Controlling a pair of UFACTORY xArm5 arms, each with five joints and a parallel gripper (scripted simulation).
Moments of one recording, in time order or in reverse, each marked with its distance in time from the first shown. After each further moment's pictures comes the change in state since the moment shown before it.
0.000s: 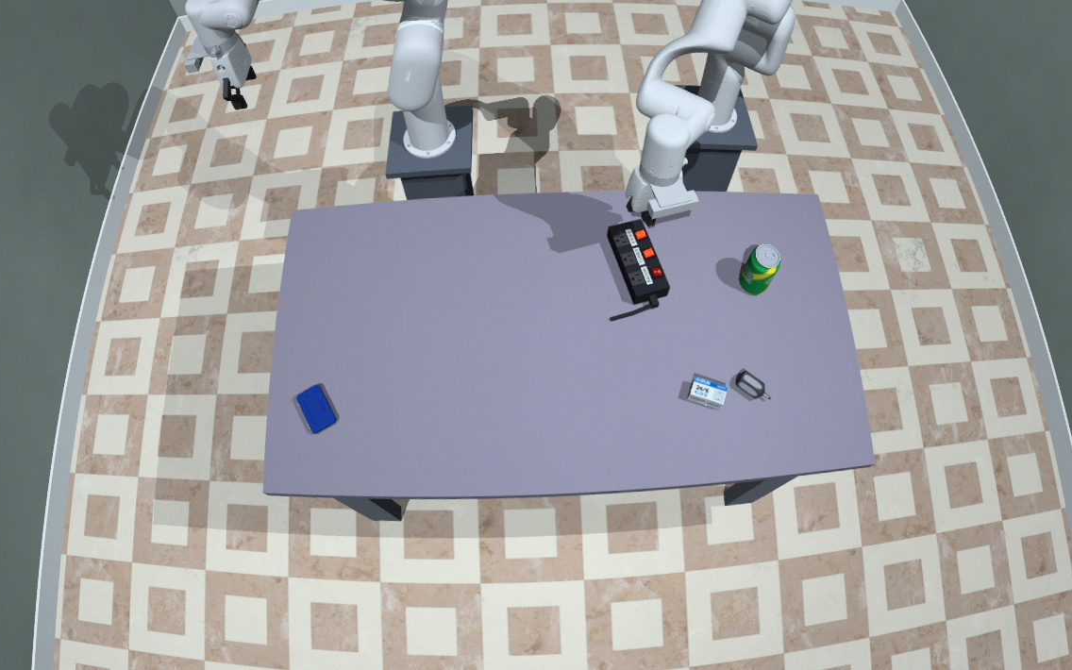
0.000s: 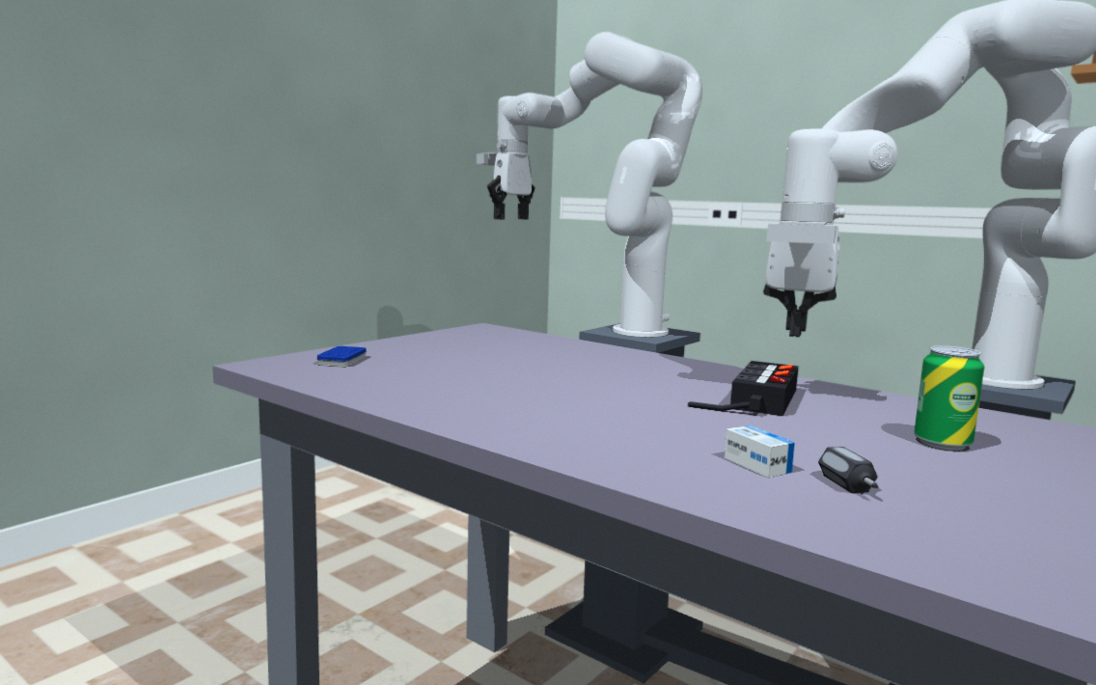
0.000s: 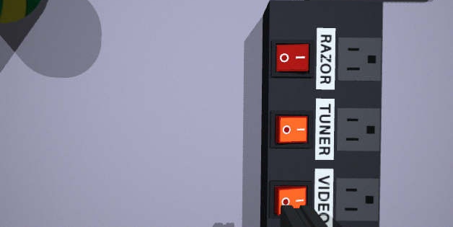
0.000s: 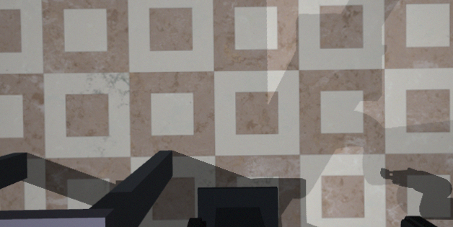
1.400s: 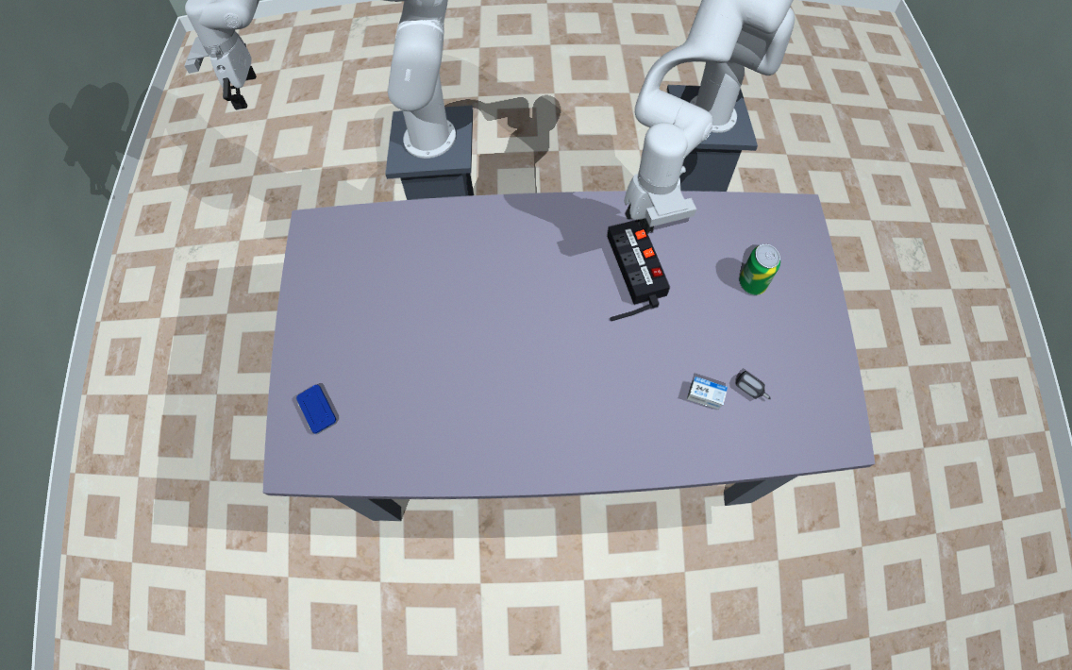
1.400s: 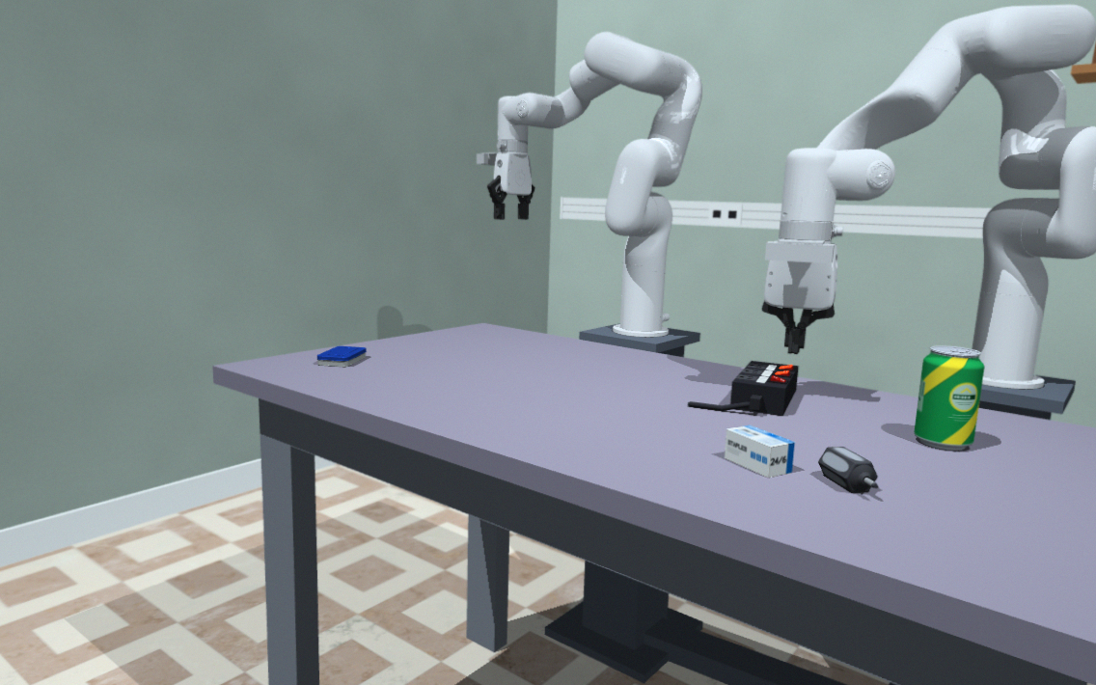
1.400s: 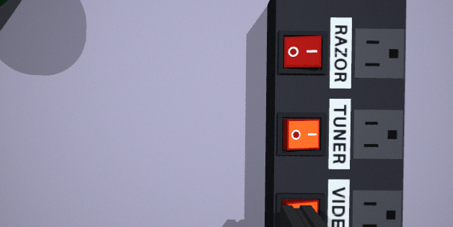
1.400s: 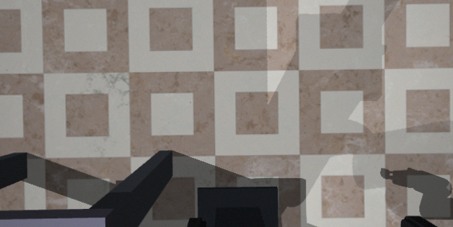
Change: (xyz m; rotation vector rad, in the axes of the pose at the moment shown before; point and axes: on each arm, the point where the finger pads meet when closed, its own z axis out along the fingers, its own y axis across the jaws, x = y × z) left arm 0.000 0.000 0.027 0.000 0.000 0.000; right arm 0.000 0.000 0.000 0.000 0.000 0.000
